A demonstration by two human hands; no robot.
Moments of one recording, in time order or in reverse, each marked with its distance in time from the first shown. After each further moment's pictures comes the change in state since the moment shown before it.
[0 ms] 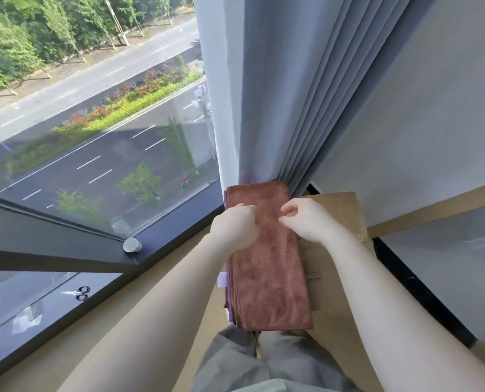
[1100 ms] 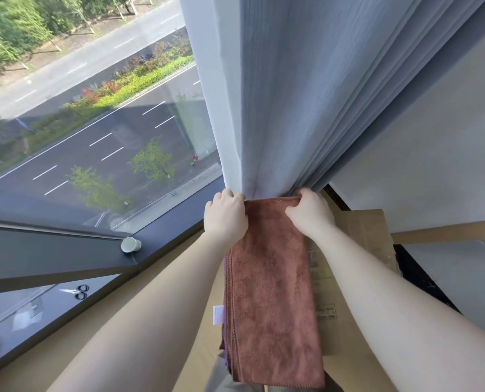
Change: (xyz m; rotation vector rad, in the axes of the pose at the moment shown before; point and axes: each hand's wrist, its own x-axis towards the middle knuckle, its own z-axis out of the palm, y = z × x) left_hand 0.120 -0.045 0.019 0.110 0.147 -0.153; right_hand 0.151 0.014 0.025 -0.019 0.187 0.066
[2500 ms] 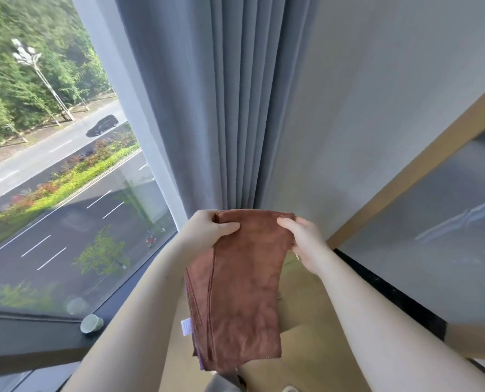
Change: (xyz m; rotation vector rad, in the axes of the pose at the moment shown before) left_hand -0.122 0.068 -0.112 -0.890 -0.314 0.154; right_hand -0.164 0.075 -0.097 1.048 0.086 0.167
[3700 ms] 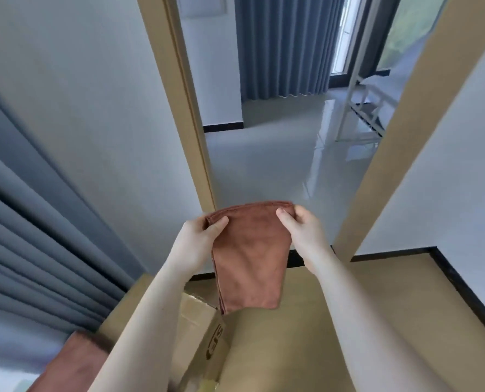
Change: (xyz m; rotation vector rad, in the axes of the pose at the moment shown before) left_hand -0.097 0.177 0.334 0.173 -0.348 0.538; right_hand -0.215 0.051 -0.326 0.286 0.693 -0.425
